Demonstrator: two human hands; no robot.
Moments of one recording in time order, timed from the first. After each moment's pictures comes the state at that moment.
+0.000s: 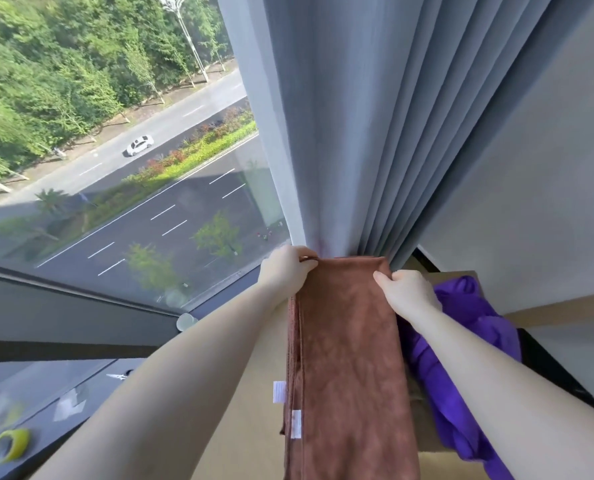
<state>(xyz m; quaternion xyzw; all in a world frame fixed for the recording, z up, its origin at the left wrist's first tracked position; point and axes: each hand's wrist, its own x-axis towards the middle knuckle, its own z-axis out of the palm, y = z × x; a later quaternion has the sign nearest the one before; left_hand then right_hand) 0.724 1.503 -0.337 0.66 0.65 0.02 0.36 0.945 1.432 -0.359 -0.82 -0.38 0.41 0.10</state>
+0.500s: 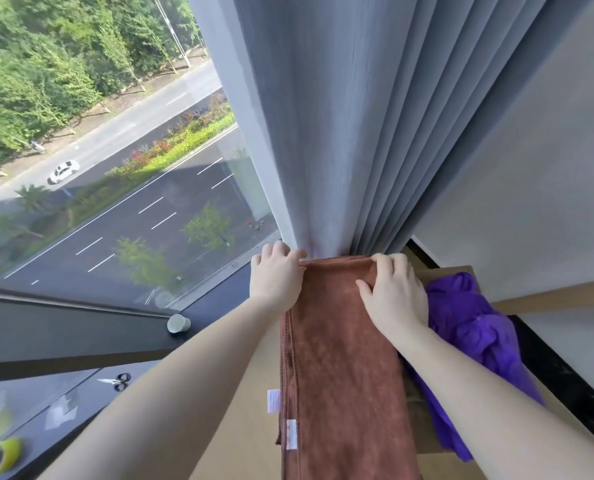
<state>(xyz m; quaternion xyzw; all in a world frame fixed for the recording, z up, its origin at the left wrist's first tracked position) 0.729 1.500 -0.363 0.77 0.61 -0.07 0.16 0.923 1.422 -0.366 -0.79 -0.59 0.15 0.09</state>
